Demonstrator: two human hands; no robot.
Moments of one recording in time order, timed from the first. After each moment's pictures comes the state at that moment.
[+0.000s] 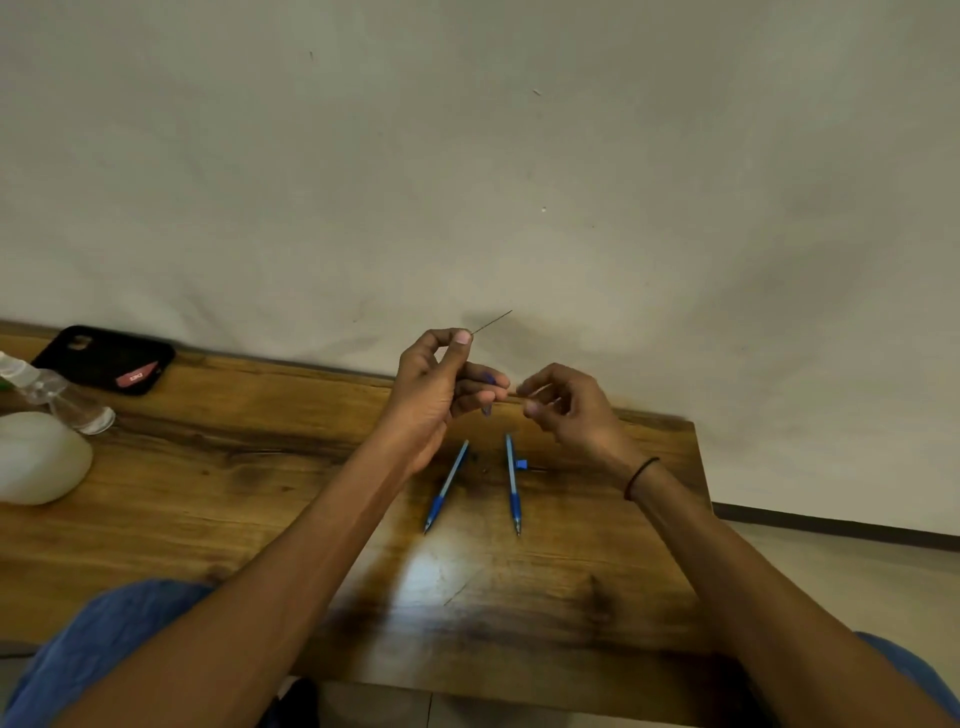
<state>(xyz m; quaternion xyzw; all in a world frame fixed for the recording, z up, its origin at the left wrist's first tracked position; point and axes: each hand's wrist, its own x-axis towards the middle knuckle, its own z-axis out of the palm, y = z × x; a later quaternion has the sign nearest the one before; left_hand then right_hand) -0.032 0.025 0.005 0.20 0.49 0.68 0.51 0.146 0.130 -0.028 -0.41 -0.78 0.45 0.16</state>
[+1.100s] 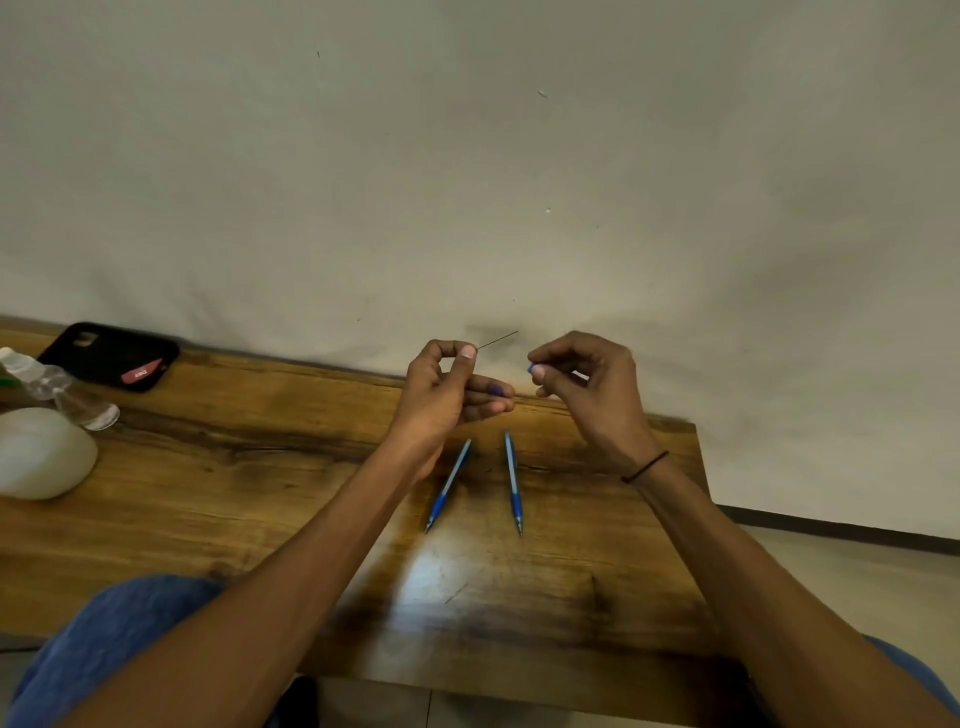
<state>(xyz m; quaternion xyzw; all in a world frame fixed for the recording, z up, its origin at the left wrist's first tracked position) -0.025 0.022 -0.007 0.22 0.54 0.64 0.49 0.140 0.122 0.010 -0.36 -0.76 0.43 0.33</state>
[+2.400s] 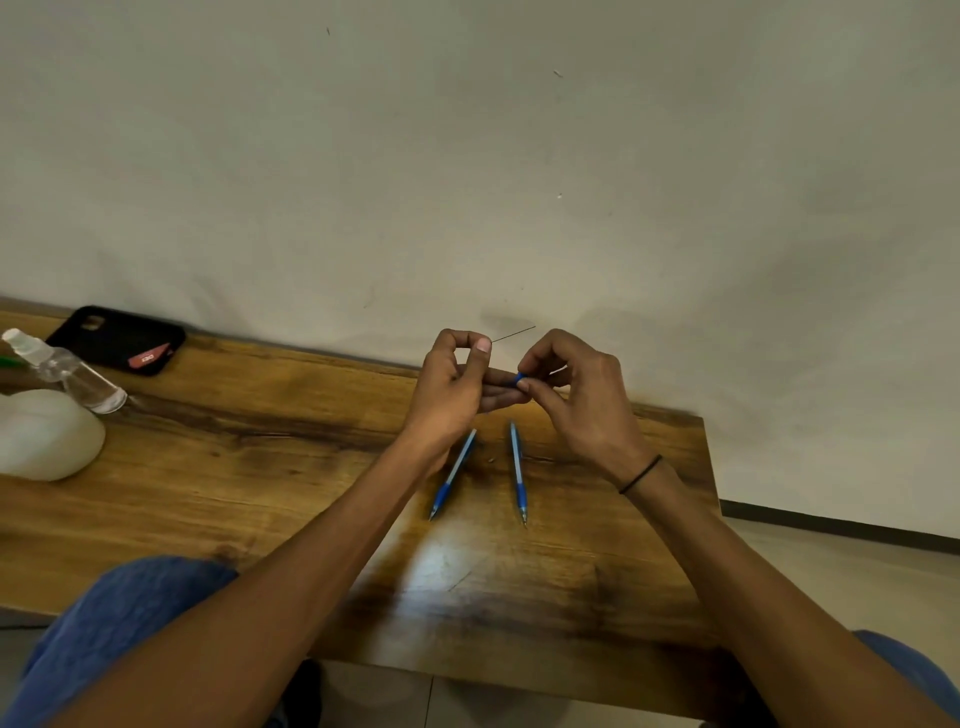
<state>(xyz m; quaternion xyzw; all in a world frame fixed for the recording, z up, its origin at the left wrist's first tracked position) -0.014 0.020 -0.007 0.26 0.57 0.63 0.46 0.132 0.105 0.007 -0.30 -0.85 0.32 0.29</state>
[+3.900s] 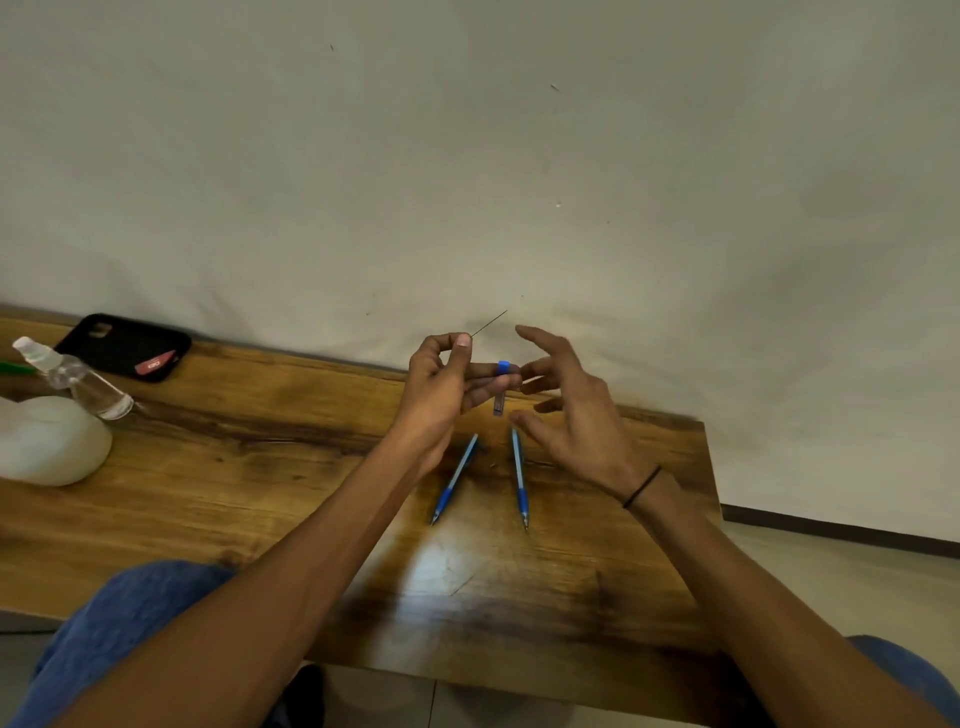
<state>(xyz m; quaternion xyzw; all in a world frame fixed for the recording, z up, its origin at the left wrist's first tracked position) -0.025 0.022 -0.003 0.15 0.51 0.68 0.50 0.139 0.110 -0.018 -0.28 -0.87 0.34 0.22</state>
